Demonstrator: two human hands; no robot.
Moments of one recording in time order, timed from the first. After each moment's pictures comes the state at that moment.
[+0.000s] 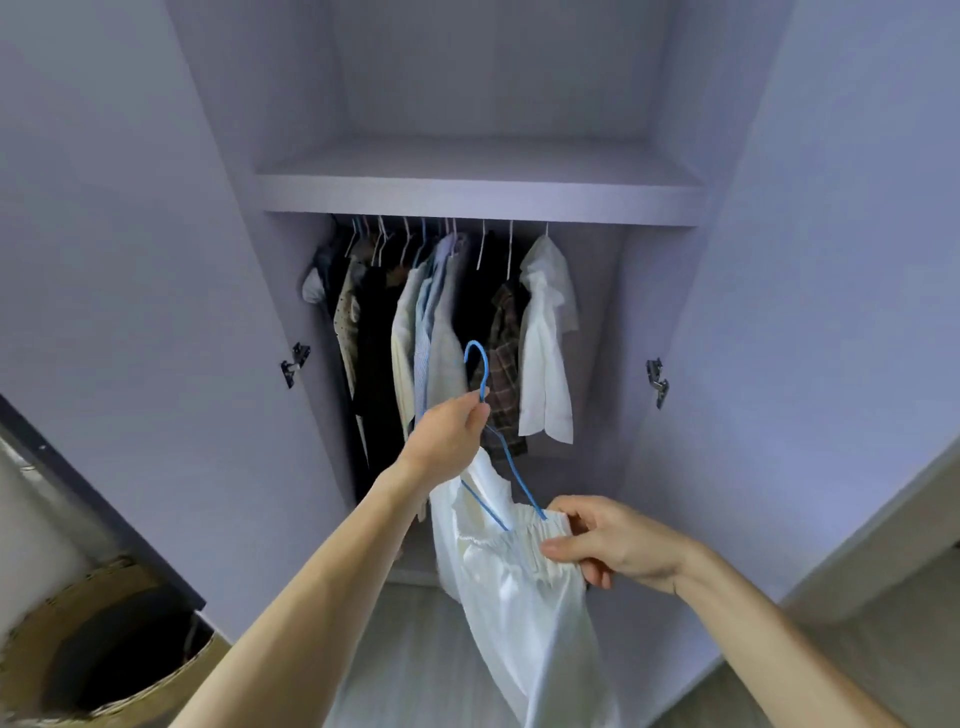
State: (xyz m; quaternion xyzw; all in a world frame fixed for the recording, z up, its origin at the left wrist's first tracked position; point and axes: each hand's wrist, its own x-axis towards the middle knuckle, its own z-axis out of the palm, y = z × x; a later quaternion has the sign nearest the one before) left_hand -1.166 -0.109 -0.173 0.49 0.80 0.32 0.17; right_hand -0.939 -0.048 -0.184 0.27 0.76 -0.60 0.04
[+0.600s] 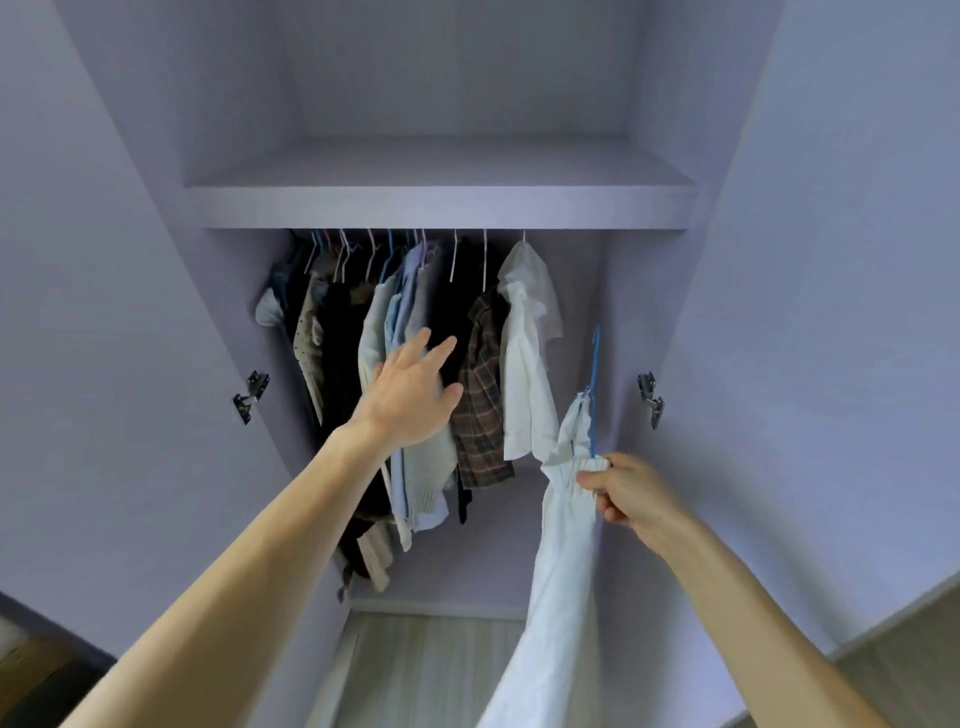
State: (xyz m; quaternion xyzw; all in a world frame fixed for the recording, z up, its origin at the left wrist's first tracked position) left_hand -1.231 -0.035 -0.143 0.55 0.81 0.18 0.04; right_hand -0.978 0.072 -0.225 0.50 0.60 -0.60 -0.19
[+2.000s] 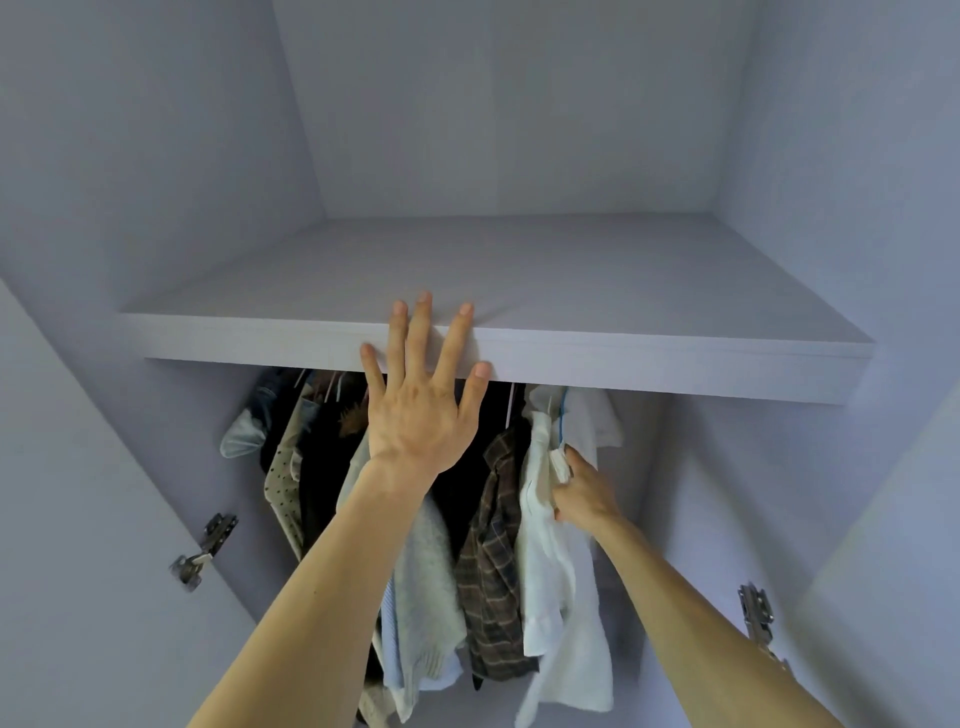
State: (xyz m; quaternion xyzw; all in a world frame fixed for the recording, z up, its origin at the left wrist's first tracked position) left_hand -1.341 0.193 -0.104 0.46 0.83 0.22 -0.23; right_hand -1.212 0.355 -0.246 0.44 0.78 -0.43 -0.12
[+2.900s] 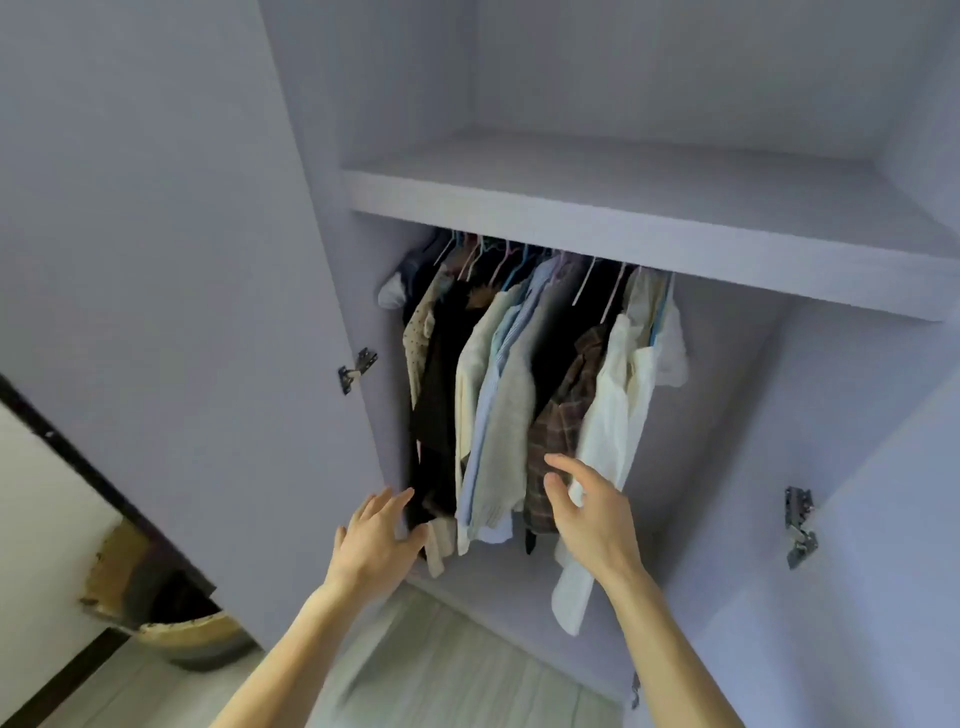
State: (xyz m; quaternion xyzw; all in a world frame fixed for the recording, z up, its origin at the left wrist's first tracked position) left_hand -1.253 -0.107 -0.286 0.23 0.93 0.23 0.15; right_hand -1.104 0.109 -0.237 0.28 0.83 -0.45 -0.19
